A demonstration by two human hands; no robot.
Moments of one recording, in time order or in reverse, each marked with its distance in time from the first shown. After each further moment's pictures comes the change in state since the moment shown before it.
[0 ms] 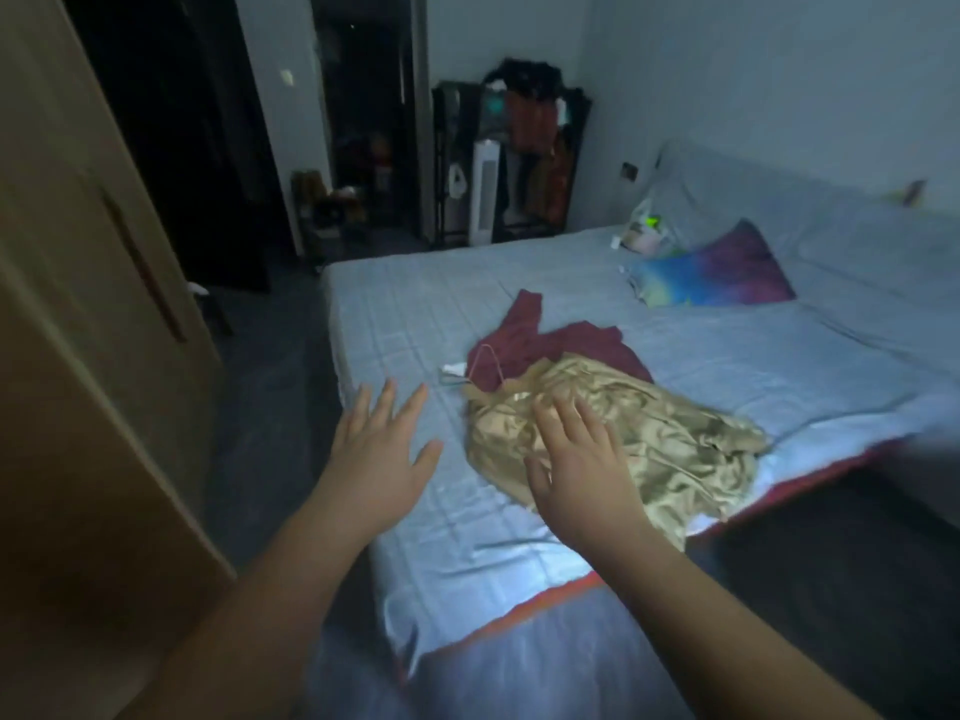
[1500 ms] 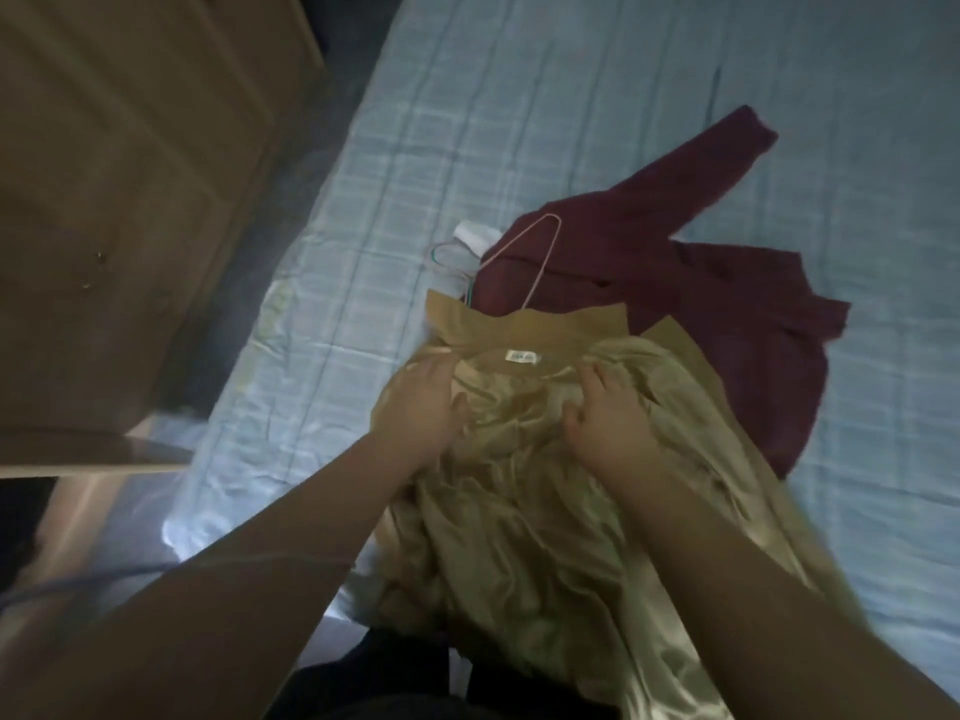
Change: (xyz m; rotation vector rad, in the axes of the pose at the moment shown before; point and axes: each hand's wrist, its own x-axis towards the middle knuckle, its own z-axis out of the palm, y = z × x) left_hand 0.468 0.100 0.403 -0.343 -0.314 -0.738; right_hand 0.521 0.384 0.351 0.149 -0.770 -0.263
